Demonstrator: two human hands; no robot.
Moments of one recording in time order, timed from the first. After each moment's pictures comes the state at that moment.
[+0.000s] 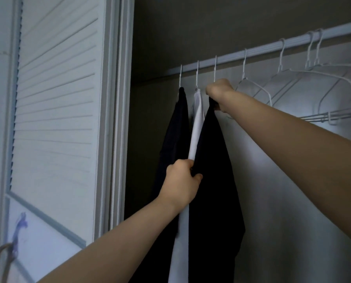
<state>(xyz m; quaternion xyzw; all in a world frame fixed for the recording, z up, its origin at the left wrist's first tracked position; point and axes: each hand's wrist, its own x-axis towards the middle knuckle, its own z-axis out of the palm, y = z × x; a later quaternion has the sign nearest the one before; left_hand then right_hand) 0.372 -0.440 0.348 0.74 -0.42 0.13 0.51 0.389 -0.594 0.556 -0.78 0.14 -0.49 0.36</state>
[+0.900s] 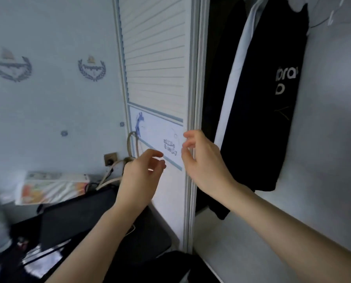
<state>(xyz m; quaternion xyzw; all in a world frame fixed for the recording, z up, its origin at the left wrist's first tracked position) 0.182 -0.168 0.160 0.84 -0.15 0.27 0.45 0.168 -0.332 0.194 -0.87 -0.15 -0.33 0.34</state>
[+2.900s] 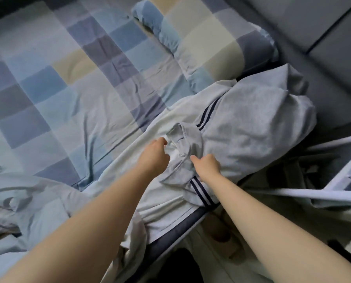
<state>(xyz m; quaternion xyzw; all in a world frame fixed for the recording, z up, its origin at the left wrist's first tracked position) -0.285 0.595 -0.518 0.68 0.63 -0.03 0.37 -0.126 0.551 -0.548 -0.84 -0.30 0.44 0.11</state>
